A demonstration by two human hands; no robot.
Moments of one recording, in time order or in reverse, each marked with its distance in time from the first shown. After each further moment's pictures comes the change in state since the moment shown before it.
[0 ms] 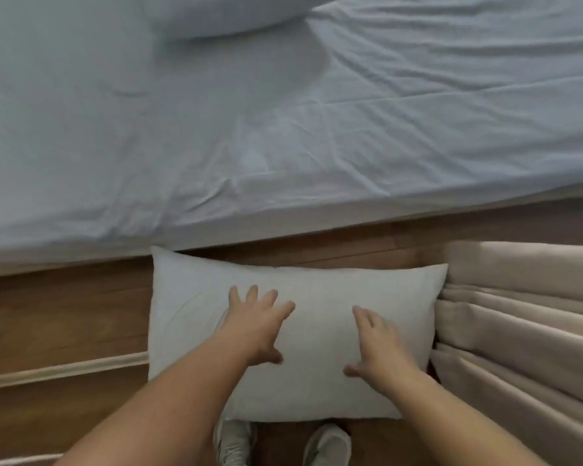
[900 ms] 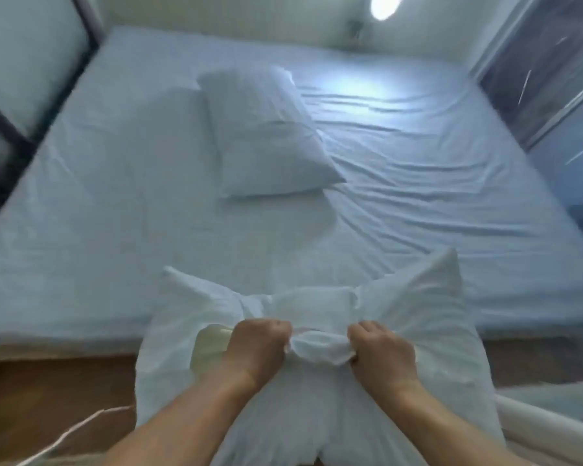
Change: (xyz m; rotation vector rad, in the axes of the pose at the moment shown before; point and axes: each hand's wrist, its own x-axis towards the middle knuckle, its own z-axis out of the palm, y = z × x) left_hand -0.114 -0.067 -0.203 -0.120 0.734 0.033; right_hand -0.108 -0.131 -0.232 -0.315 0.676 -0.268
